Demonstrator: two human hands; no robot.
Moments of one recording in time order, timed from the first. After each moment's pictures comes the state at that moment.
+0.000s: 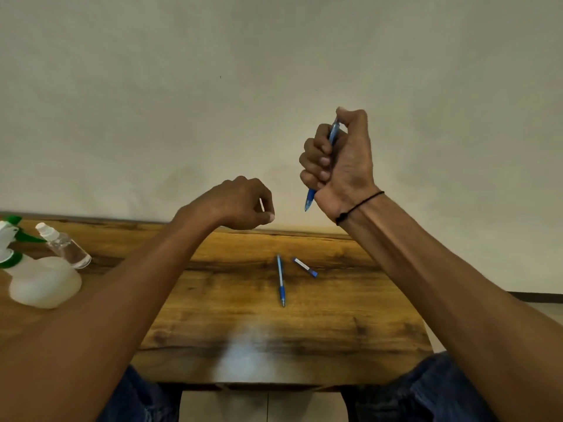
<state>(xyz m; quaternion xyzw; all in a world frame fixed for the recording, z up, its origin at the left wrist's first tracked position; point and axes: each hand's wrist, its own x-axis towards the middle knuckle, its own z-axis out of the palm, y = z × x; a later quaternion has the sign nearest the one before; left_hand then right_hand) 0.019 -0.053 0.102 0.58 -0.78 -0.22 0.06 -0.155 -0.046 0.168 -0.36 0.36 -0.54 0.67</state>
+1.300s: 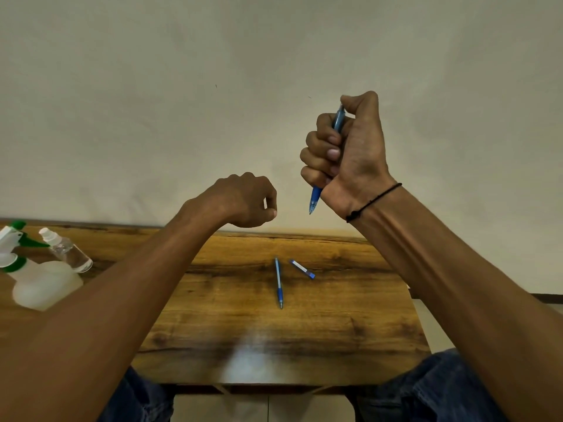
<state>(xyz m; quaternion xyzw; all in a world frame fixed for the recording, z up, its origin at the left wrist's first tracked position) 0.000 -0.049 0.127 0.60 -0.79 -0.14 -0.02 -0.162 -0.018 0.212 -0.37 0.36 -0.52 0.68</state>
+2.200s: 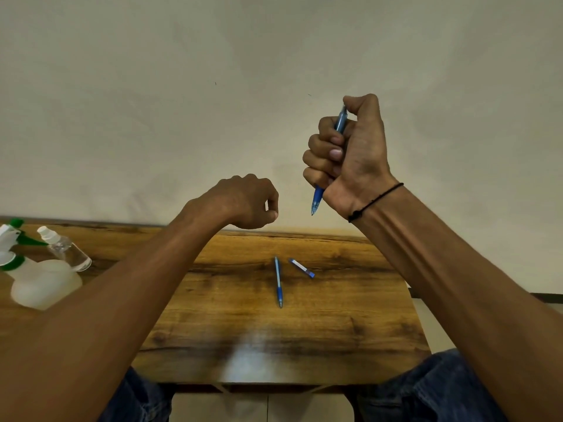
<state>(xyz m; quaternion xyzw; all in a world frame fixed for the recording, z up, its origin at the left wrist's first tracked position) -0.004 -0.053 0.118 0.58 -0.80 -0.12 -0.02 -0.166 -0.019 0.210 -0.35 0.37 -0.52 0.69</state>
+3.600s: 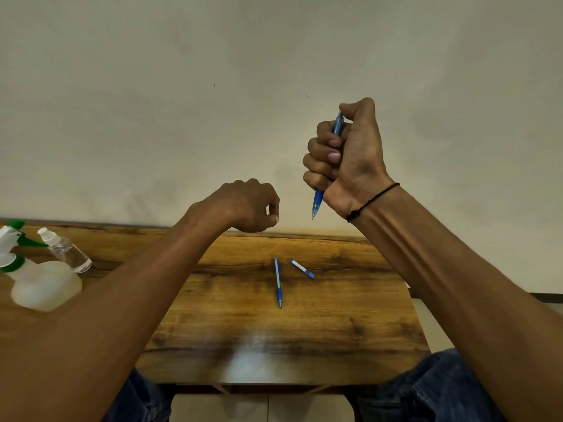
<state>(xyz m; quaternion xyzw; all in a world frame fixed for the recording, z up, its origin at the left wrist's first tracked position) -0.007 -0.051 0.115 0.58 -0.80 -0.14 -0.04 -0.166 -0.024 0.206 -0.34 0.40 -0.51 0.68</state>
